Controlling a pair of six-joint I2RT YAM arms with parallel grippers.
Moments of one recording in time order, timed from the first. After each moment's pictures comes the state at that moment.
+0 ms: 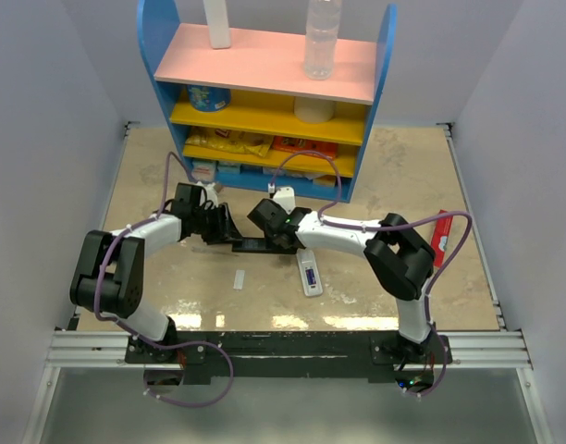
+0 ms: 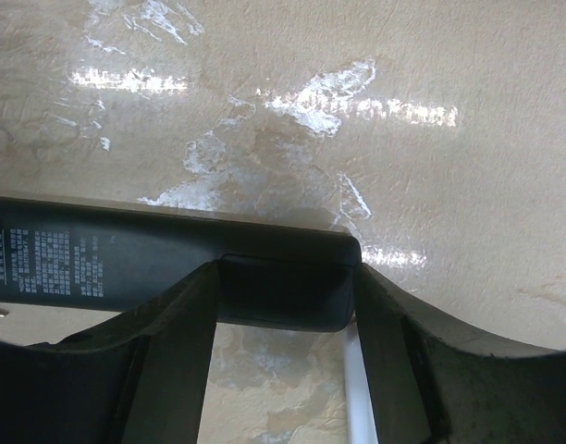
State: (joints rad) left arm -0.18 1.57 0.77 -0.17 0.50 -0.40; right arm 0.94 1.95 1.37 -0.53 0.53 0.73
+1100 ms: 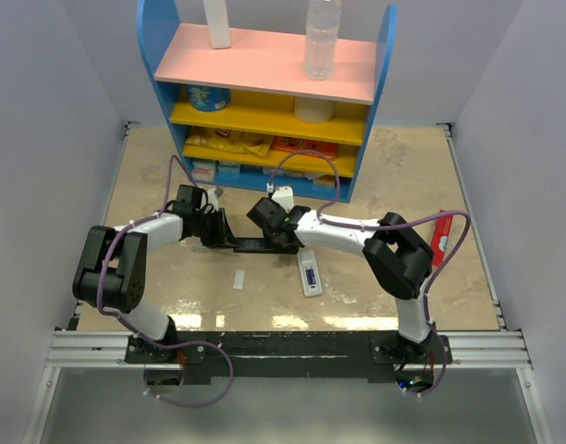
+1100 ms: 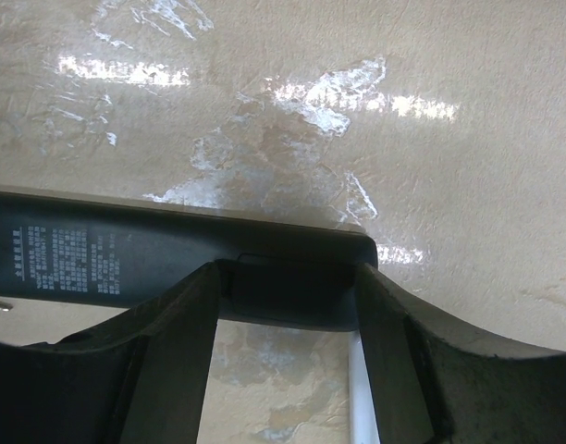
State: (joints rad) left arm -0.18 1.61 0.78 -0.22 0.47 -0.39; right arm 0.94 1.96 1.39 -0.55 0.50 0.72
